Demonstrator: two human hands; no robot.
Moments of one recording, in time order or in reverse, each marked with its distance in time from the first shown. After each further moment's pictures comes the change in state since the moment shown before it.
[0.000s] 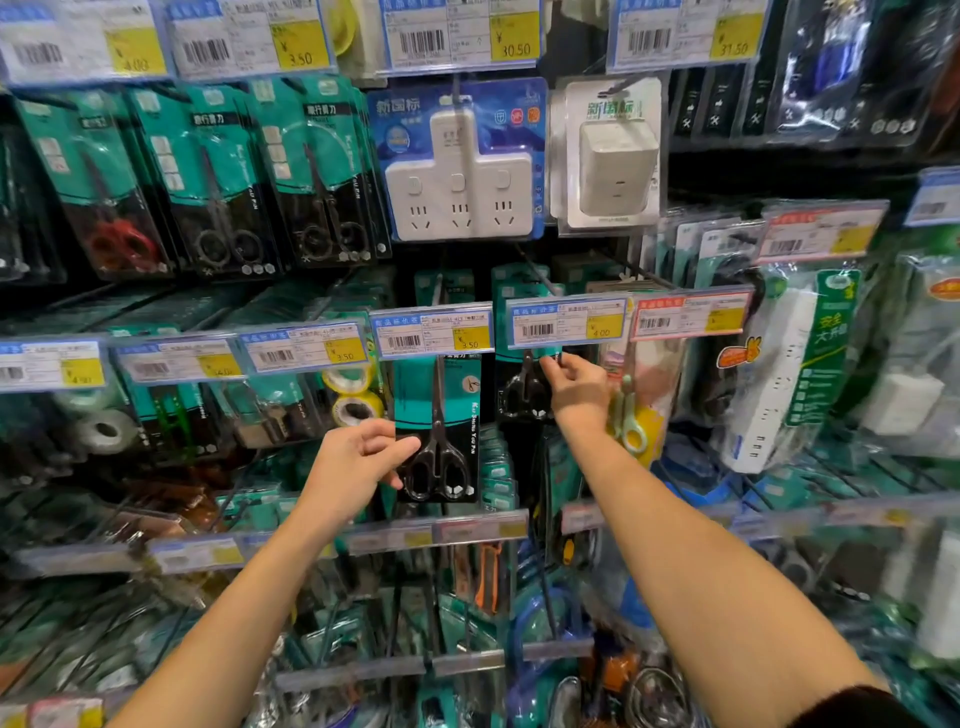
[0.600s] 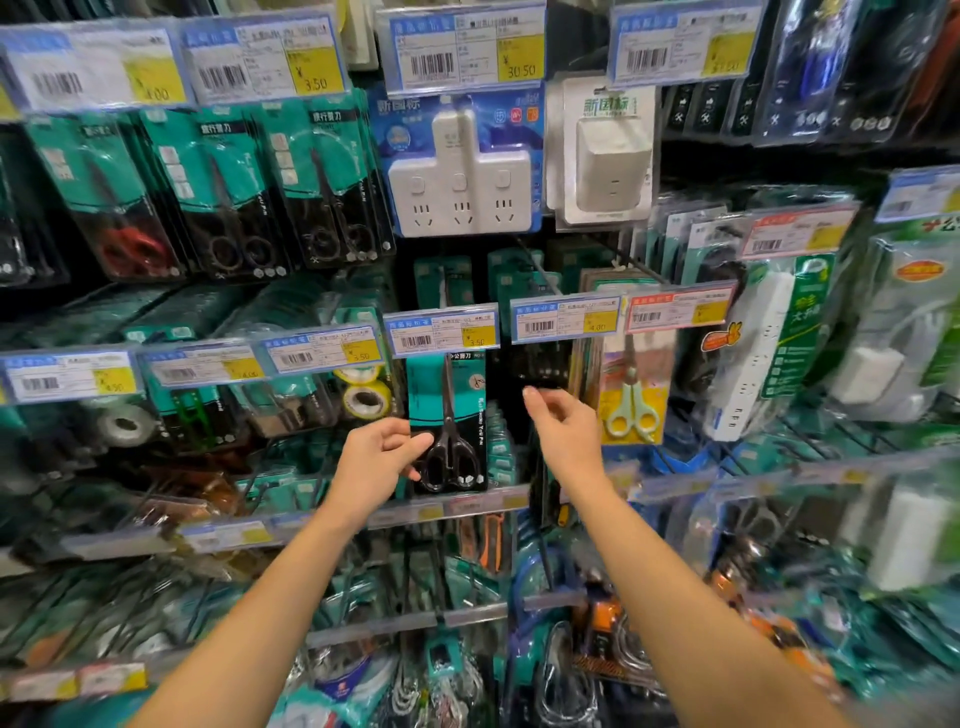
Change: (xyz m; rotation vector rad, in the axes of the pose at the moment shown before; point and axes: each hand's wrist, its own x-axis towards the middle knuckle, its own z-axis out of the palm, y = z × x) left_hand -0.007 0.002 0.004 -0.041 -0.035 -0.157; right_hand -0.094 -0.013 -0.022 0.032 -0.114 0.098
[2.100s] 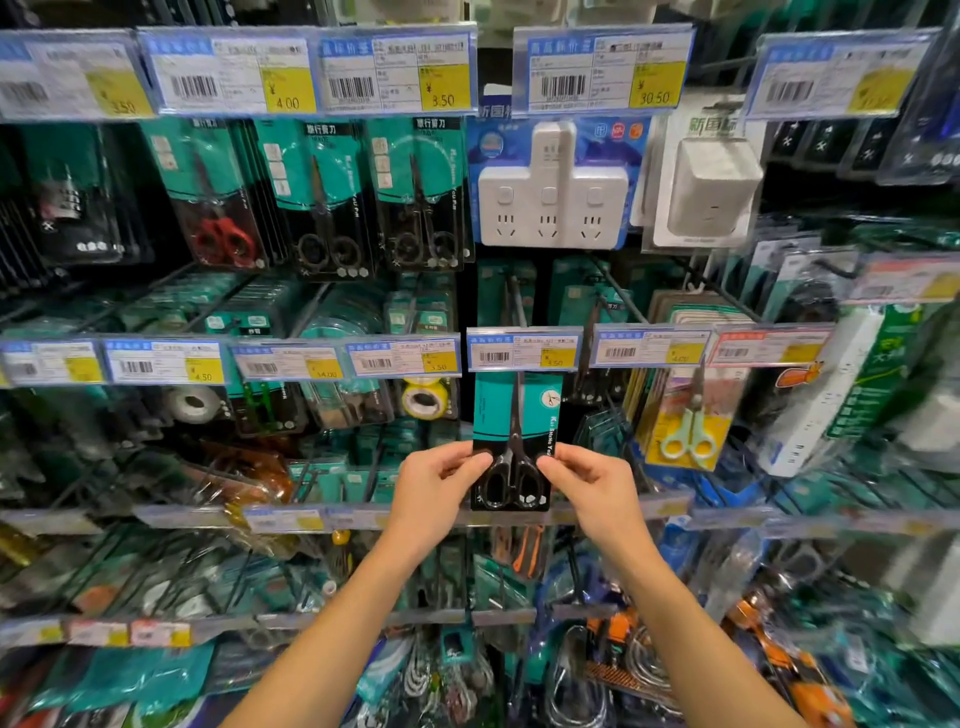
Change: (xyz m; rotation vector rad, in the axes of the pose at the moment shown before) left_hand -0.037 0.020 0.001 -0.011 -0.006 0.094; right_hand -0.053 -0.023 0.010 0.181 -0.305 -0.092
